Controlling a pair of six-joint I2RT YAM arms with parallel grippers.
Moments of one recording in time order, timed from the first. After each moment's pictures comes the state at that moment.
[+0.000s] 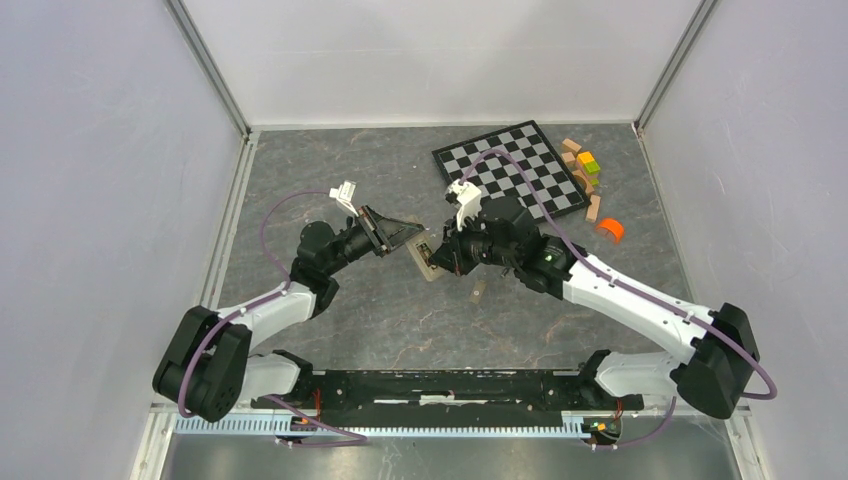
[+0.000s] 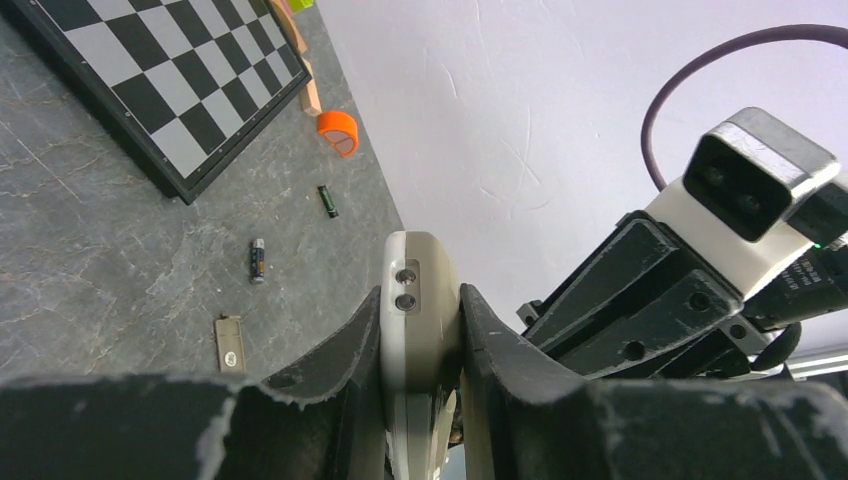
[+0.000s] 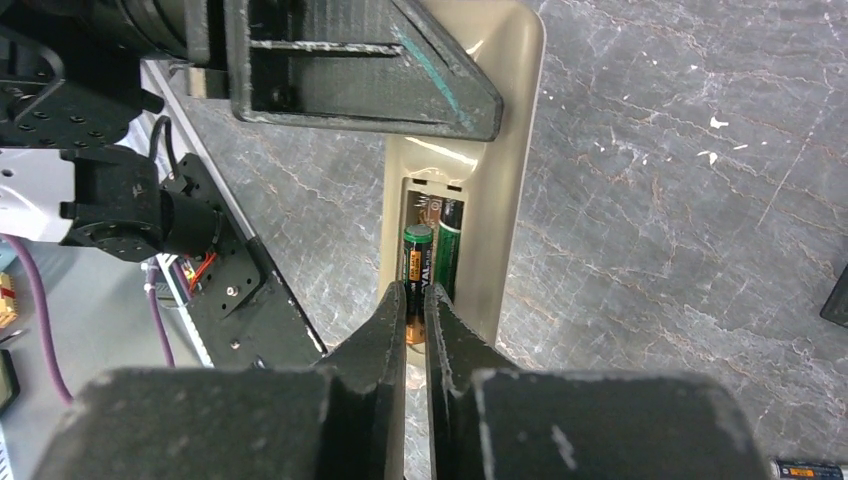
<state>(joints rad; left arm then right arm) -0.43 1.25 0.44 0.87 0.53 -1.15 0.84 1.24 0.98 -0.19 -0.24 0.33</state>
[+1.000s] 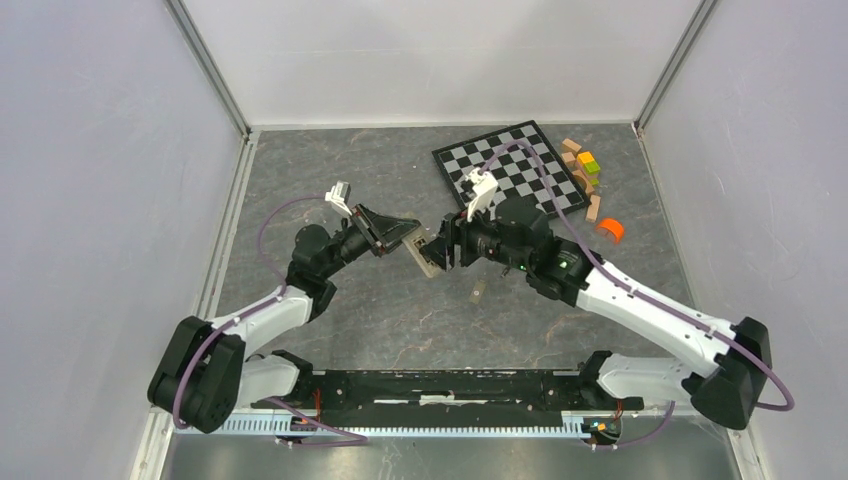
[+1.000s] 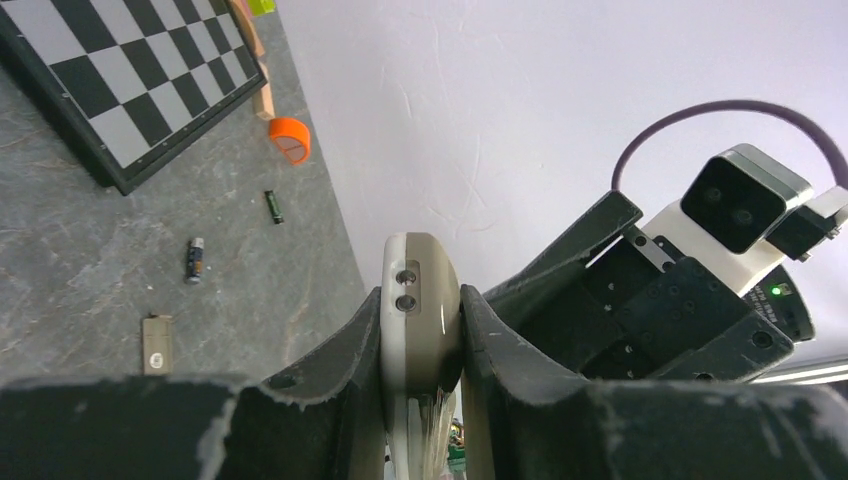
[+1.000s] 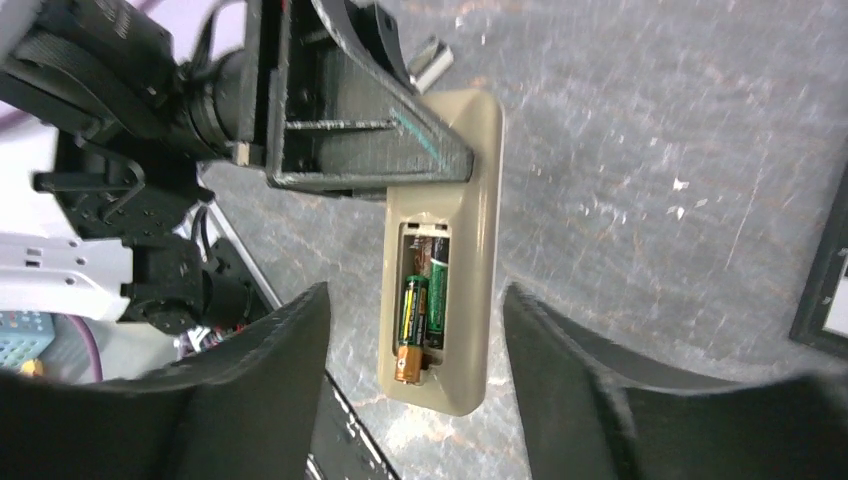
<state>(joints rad) -0.43 1.20 0.42 0.88 0.50 -1.31 0.88 1.19 1.01 -0.16 -0.10 0.39</state>
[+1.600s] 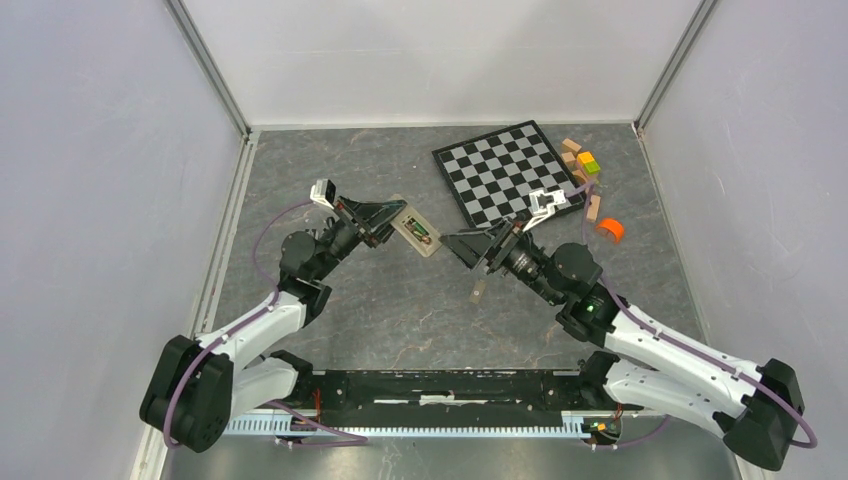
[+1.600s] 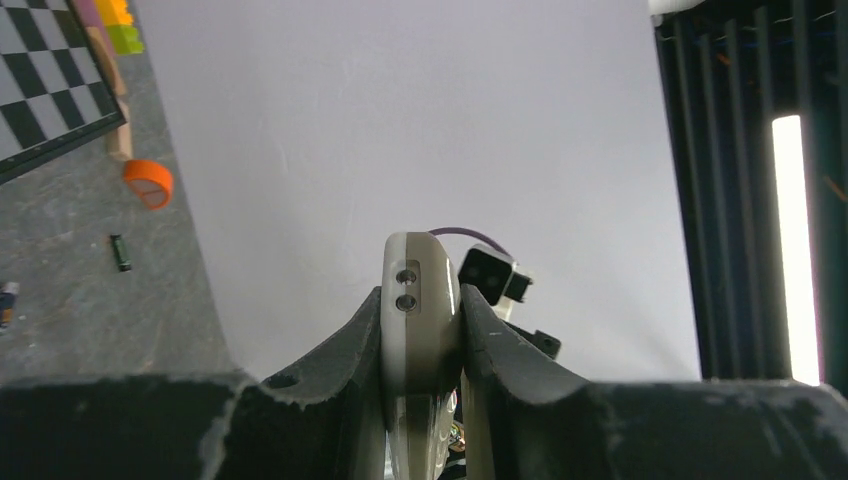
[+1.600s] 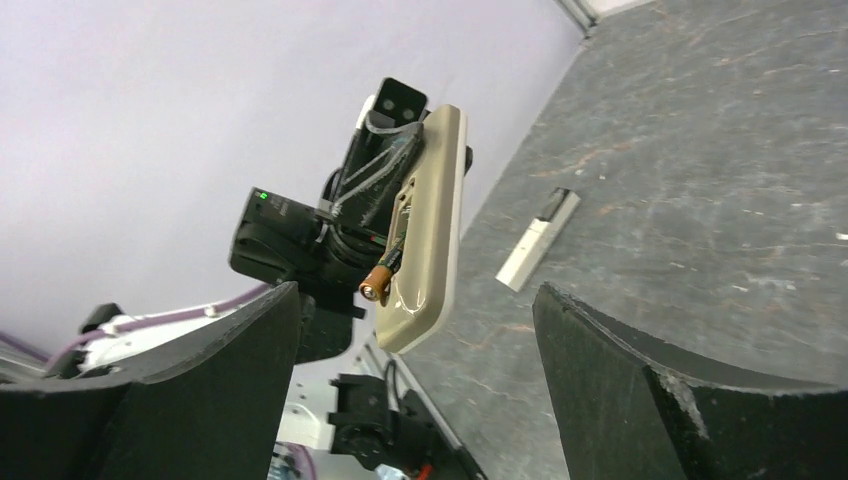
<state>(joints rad) -0.43 1.10 0.42 0.95 0.38 -1.60 0.88 0.86 0.61 0.36 0.05 0.83</state>
